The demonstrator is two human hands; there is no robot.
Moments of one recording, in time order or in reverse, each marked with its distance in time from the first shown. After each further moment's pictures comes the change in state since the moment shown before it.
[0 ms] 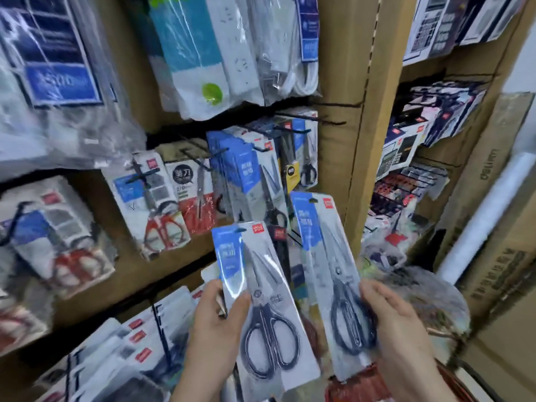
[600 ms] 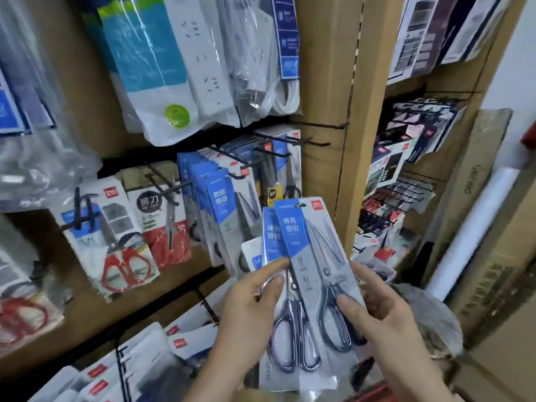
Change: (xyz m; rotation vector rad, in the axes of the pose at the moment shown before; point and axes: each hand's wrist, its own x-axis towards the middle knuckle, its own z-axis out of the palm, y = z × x) left_hand 0.067 0.039 0.073 0.104 -0.260 0.055; right_hand 0.066 -0.036 -0.008 -0.111 -0.055 -0.173
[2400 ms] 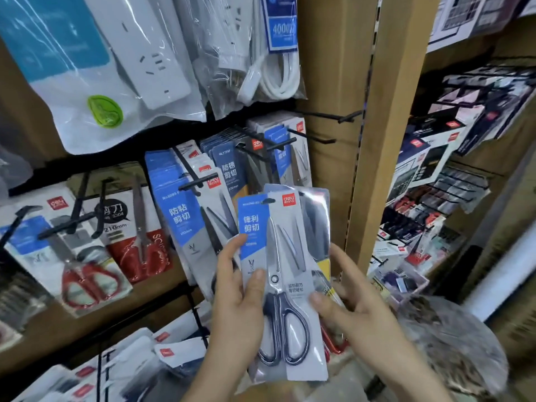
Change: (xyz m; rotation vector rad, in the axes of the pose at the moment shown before) left_hand 0.080 -0.007 0.060 -0.208 0.285 -0.025; right_hand 0.122 0.024 -0.030 -0.102 -0.411 0.019
